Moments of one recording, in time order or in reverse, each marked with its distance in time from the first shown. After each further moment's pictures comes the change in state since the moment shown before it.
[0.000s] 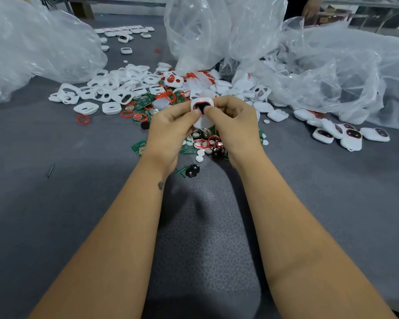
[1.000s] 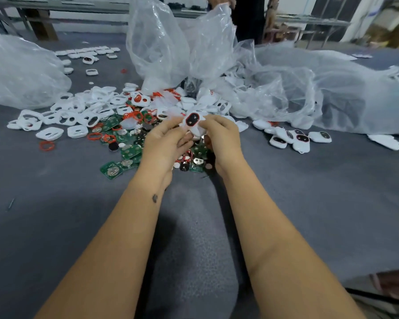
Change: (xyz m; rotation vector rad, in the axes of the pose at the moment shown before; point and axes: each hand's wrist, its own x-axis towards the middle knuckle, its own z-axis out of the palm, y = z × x) left_hand 0.003 0.003 0.046 -0.169 0.093 -0.248; right_hand 0.006 -0.009 -0.034 0.065 0.173 0.204
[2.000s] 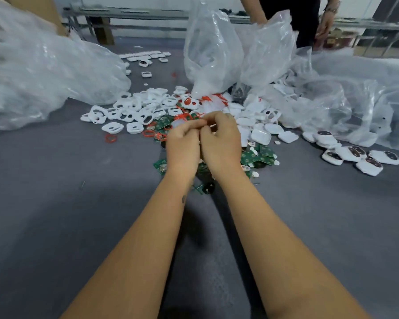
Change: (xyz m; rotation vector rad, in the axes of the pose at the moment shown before) left_hand 0.003 0.017 -0.035 0.226 0.229 0.251; right_hand -0.014 0.013 0.082 -0.519 -0.027 -0.391
